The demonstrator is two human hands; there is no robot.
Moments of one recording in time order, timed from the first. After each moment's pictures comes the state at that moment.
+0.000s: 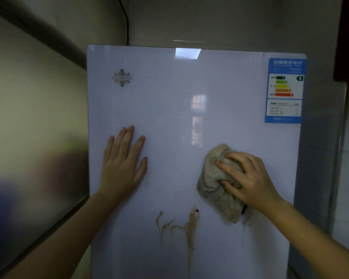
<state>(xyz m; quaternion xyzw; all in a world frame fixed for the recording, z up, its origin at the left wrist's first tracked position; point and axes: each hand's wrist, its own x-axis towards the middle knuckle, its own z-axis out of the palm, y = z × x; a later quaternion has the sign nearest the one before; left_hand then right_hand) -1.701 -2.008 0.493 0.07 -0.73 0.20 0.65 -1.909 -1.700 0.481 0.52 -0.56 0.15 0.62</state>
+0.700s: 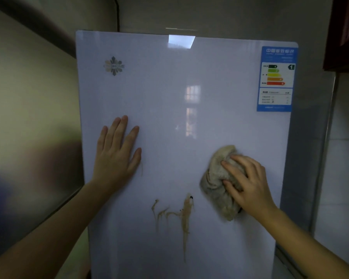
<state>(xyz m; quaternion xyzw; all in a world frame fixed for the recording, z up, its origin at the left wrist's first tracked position) -1.696 -2.008 0.492 0.07 -0.76 0.19 0.62 -1.908 -1.684 0.426 0.47 -0.62 0.22 0.59</state>
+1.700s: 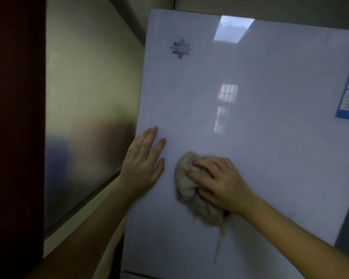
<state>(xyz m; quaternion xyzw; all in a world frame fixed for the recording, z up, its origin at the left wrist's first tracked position) -1.665 -2.056 0.424 0.06 -0.73 0.20 0.65 -1.826 -1.835 0.449 0.67 -0.49 0.09 0.55</state>
